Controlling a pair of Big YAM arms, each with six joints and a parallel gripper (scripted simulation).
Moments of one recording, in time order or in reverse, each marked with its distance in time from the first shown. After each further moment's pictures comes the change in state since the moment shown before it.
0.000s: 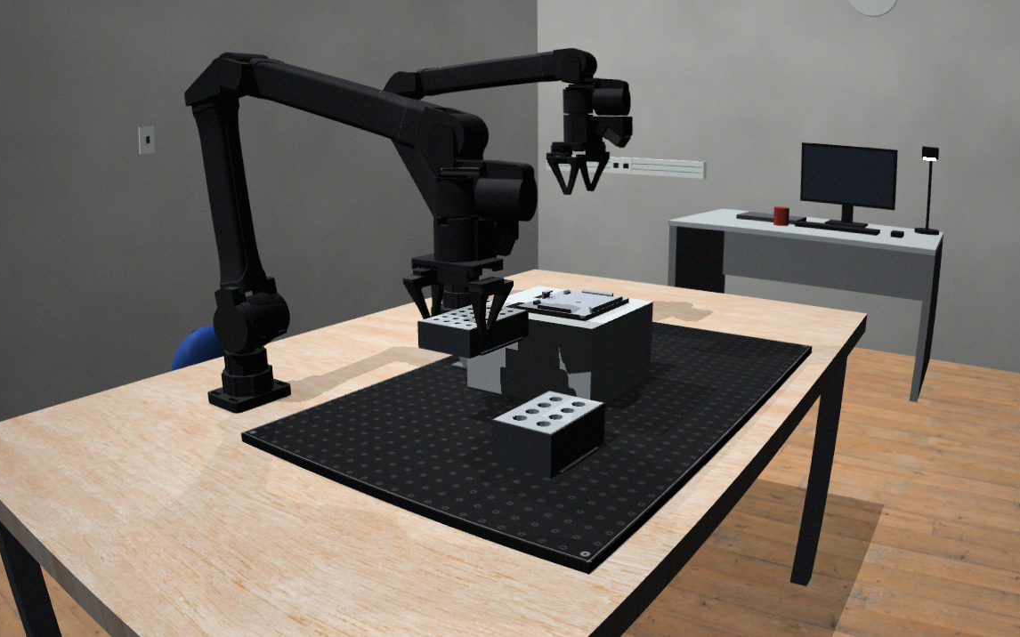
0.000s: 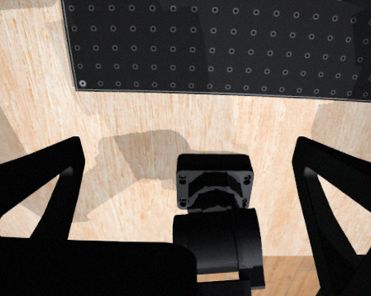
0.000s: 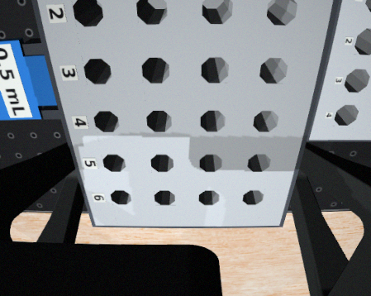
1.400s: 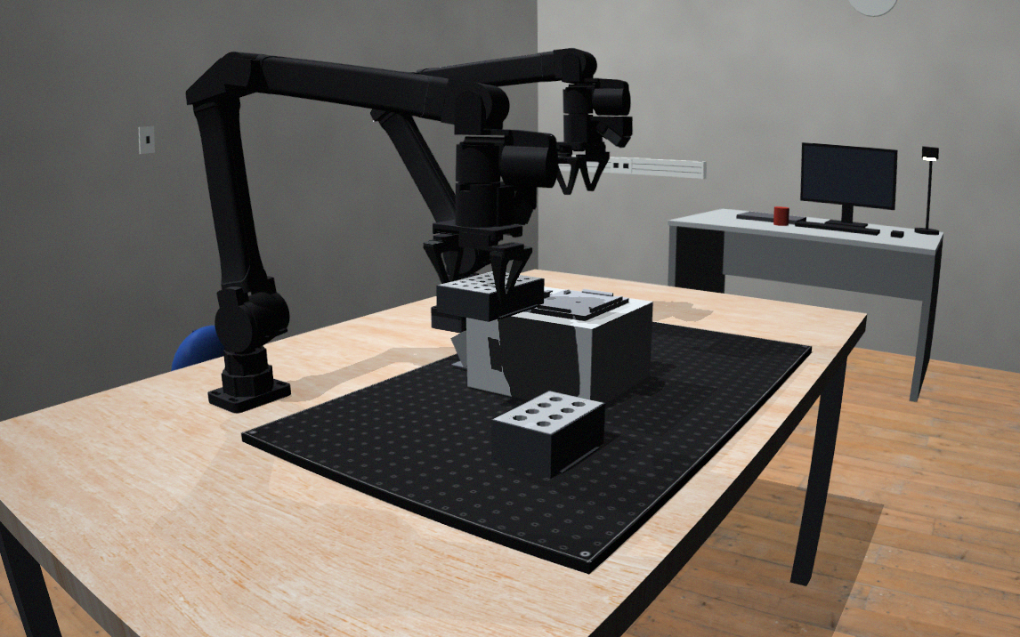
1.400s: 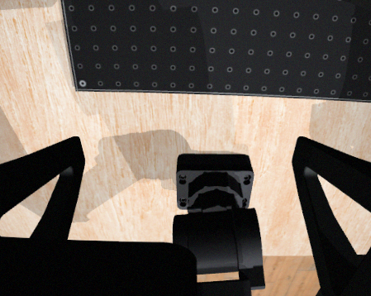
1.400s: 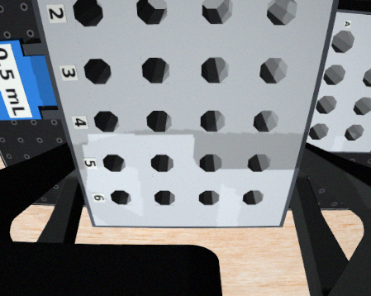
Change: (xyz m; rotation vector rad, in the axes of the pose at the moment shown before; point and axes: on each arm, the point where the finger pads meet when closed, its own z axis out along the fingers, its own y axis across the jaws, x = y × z) left arm 0.000 0.000 0.000 0.000 0.000 0.000; right arm -0.038 -0.001 -0.039 -0.023 0.007 -0.006
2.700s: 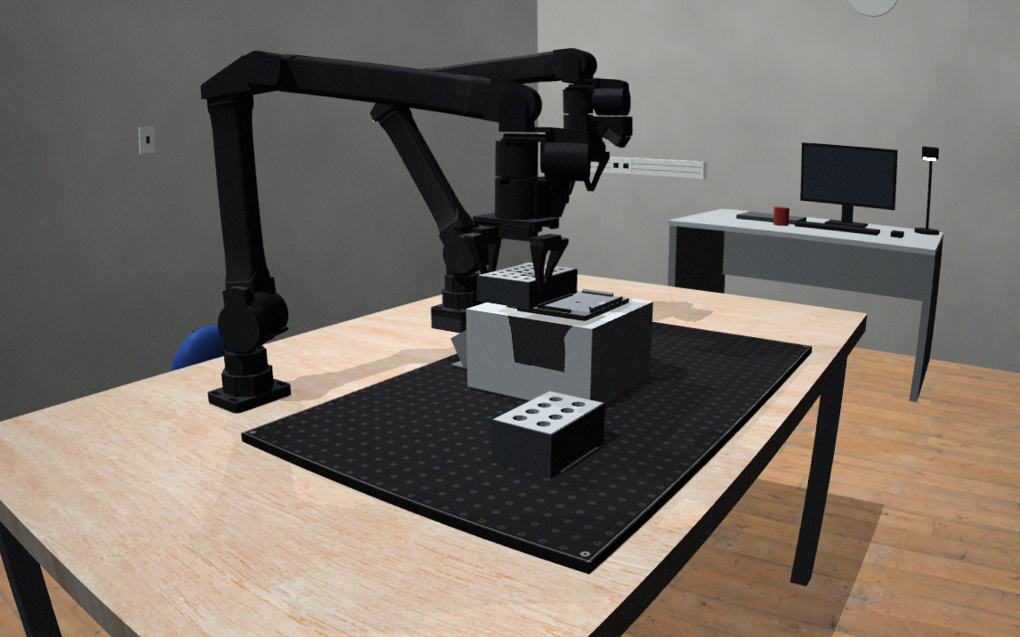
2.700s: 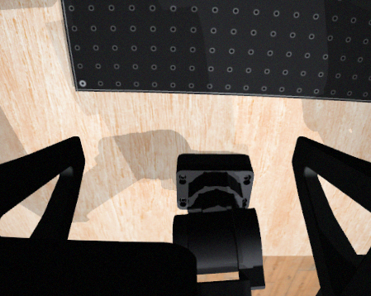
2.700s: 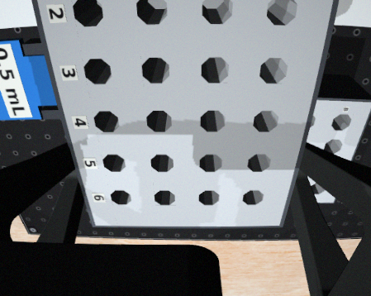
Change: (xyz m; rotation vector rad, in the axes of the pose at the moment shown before) left arm 0.000 0.000 0.000 0.000 0.000 0.000; right arm -0.073 -0.011 -0.003 0.011 0.001 -0.009
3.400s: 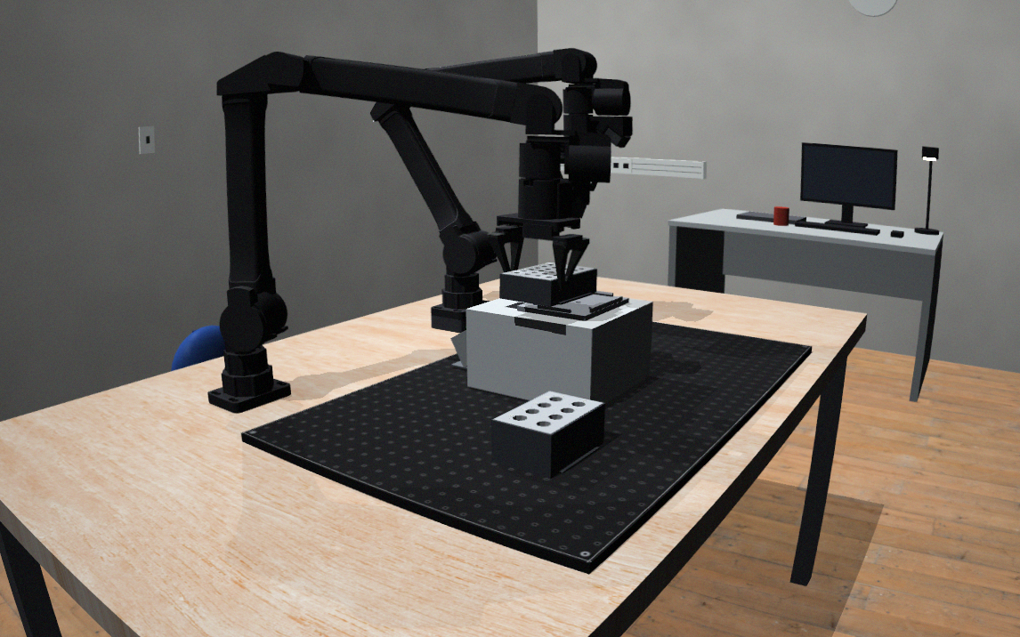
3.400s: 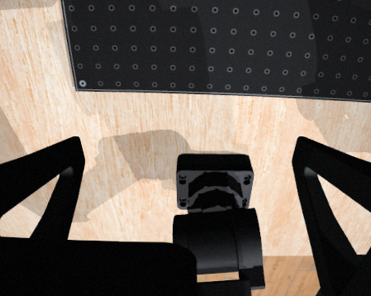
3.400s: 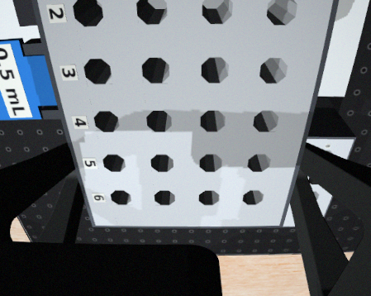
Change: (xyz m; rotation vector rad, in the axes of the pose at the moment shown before) left arm 0.000 0.000 0.000 0.000 0.000 0.000; right arm -0.041 -0.009 0.003 -0.002 0.010 0.016
